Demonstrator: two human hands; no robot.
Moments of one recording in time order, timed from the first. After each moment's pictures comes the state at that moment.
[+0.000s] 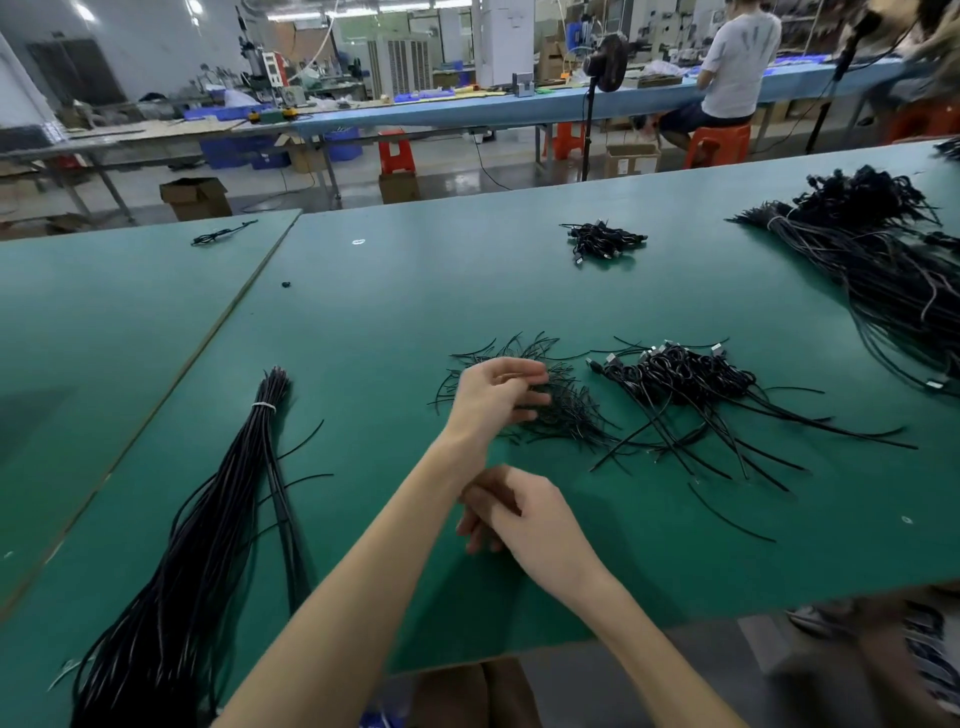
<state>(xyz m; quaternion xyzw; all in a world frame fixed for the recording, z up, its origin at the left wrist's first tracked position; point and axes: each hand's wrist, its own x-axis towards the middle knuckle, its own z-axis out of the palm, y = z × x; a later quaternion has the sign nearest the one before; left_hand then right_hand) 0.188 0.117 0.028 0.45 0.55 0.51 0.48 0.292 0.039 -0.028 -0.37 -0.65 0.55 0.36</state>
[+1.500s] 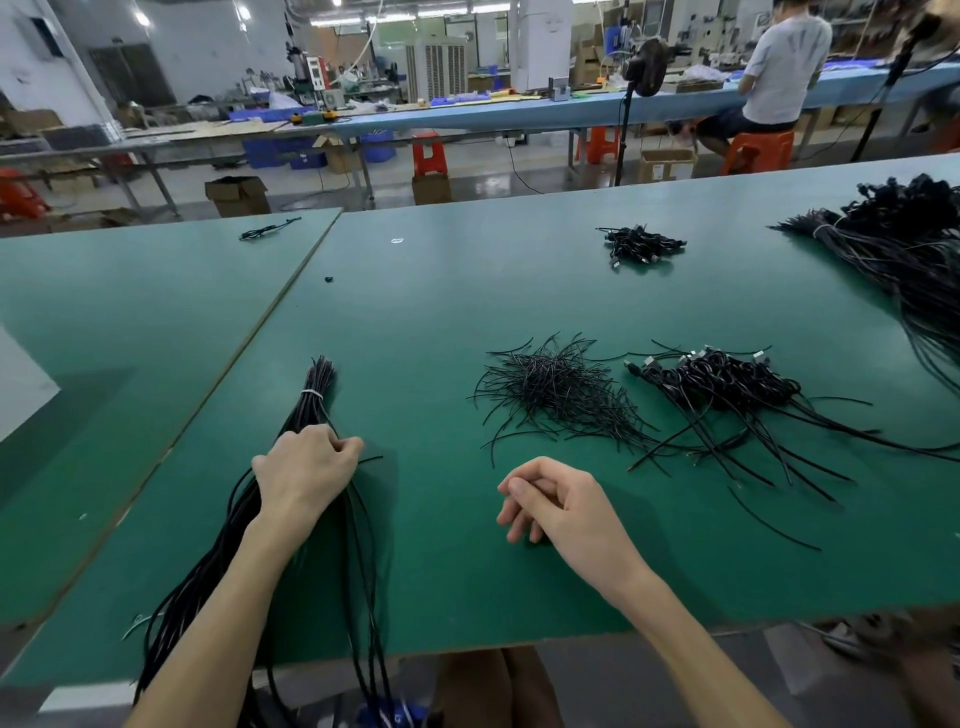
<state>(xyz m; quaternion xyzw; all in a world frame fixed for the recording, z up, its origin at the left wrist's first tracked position) -0.001 0.025 -0.010 0.45 0.88 0.17 -0.01 0.294 0.038 -0.032 -0.37 -0.67 0.53 0.36</state>
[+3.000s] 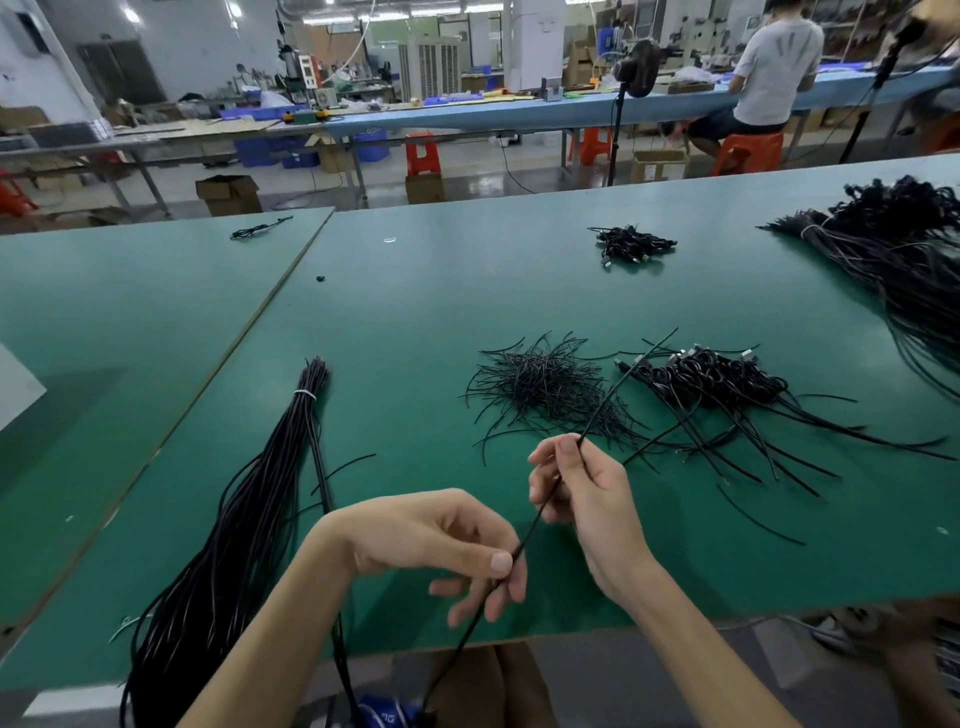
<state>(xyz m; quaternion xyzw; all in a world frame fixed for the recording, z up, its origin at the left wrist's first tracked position) 0.100 0.005 0.022 0.70 0.27 0.12 0.65 0.303 0.041 -0.027 -0.36 -0.52 0.58 0.52</state>
